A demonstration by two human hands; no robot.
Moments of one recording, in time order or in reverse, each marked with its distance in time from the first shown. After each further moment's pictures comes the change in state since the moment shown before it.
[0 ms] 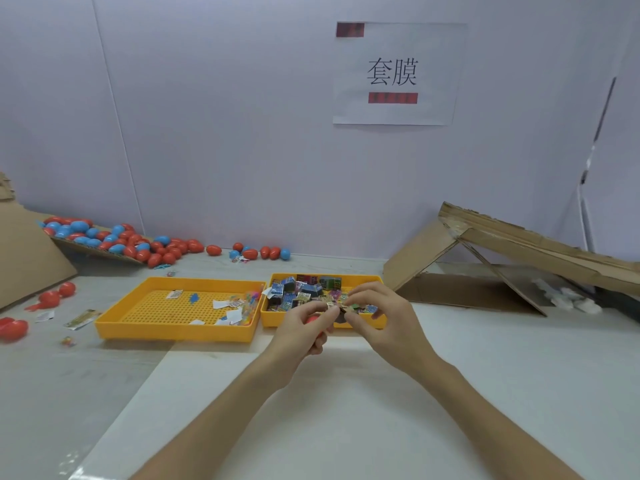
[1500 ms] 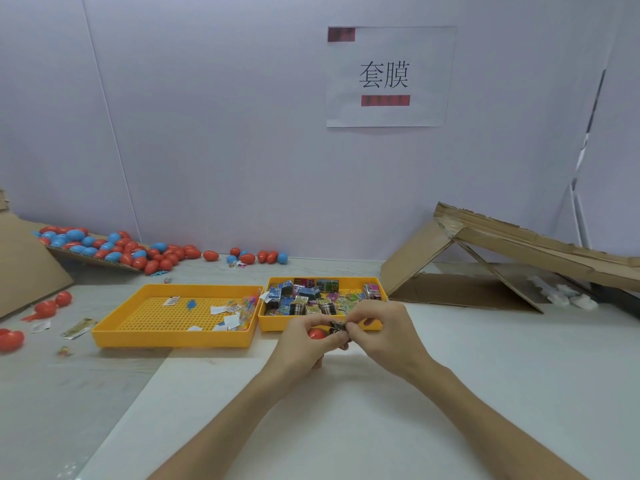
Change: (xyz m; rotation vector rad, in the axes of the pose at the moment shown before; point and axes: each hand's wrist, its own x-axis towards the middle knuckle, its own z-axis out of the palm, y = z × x) left_hand -0.002 -0.009 0.002 0.195 -0.032 0.053; right_hand -0.004 -0.007 0.003 0.017 -0.018 0.028
